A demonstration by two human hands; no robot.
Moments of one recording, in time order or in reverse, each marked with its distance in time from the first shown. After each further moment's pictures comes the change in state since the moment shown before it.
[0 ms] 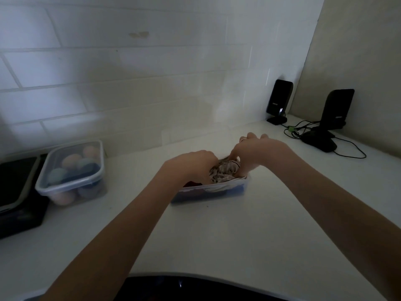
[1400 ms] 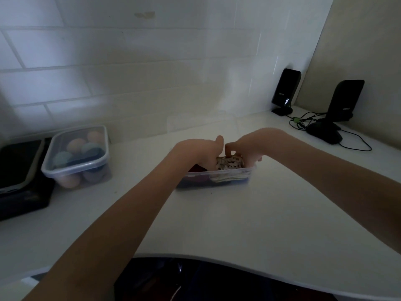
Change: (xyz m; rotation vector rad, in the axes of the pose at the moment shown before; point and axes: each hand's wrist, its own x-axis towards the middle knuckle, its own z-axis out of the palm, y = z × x) left_hand 0.008 0.000 -0.001 -0.071 -0.169 -0.092; right_hand 0.016 -0.007 0.005 -0.030 -0.194 -0.218
